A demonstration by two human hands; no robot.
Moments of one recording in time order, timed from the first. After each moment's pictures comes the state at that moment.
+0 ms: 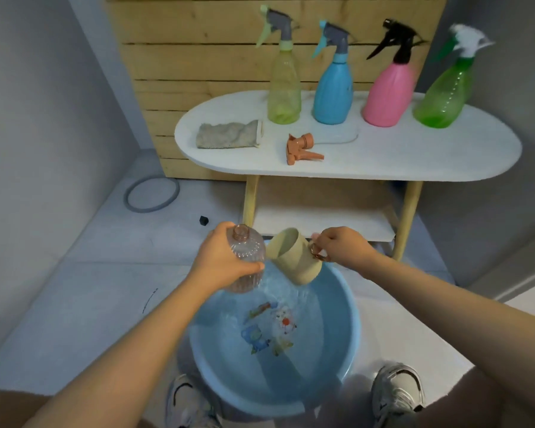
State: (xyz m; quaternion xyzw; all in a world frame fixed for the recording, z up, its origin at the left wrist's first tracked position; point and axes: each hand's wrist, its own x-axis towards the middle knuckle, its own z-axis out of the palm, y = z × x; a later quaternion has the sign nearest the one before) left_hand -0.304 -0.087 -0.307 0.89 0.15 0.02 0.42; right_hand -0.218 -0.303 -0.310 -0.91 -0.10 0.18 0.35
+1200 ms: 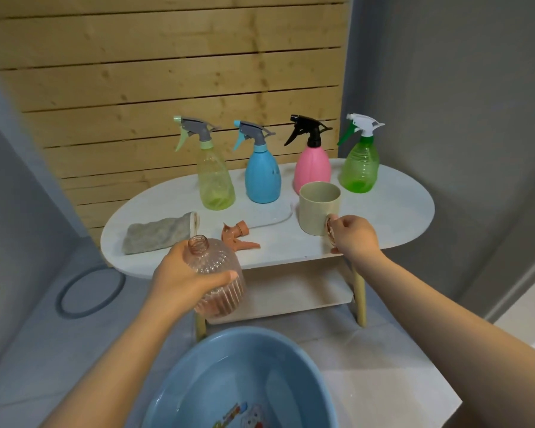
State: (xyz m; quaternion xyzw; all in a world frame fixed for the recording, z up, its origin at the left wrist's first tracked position) left_hand -0.199 -0.128 -0.201 0.85 0.15 0.07 0.50; right_hand -0.104 -0.381 -0.220 -0.85 0.14 -0.04 0.51
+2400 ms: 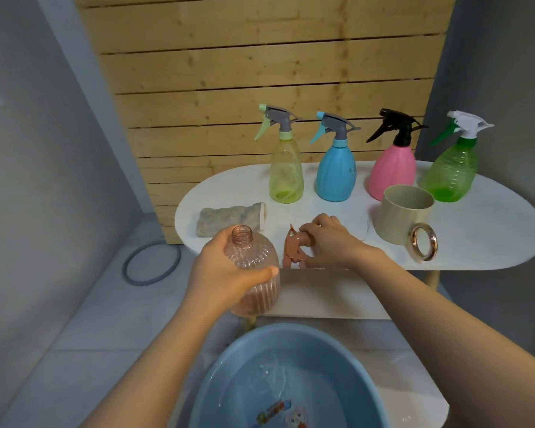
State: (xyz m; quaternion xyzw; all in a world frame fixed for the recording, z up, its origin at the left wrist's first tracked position) left_hand -0.216 -0.078 -0.193 0.84 0.13 0.13 0.51; right_hand -0.073 -0.251 -0.233 -0.96 -0.26 0.06 0.12
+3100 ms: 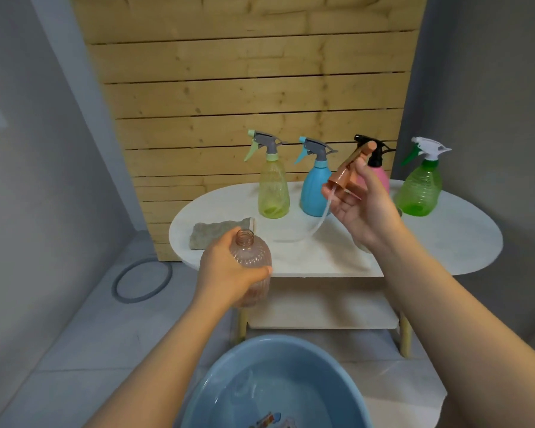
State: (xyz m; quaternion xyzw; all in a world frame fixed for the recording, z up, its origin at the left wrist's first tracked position) left_hand -0.204 -0.093 -0.193 0.87 0.09 0.18 0.45; right_hand -0.103 -0.297 -0.143 -0.42 -0.03 0.08 0.90
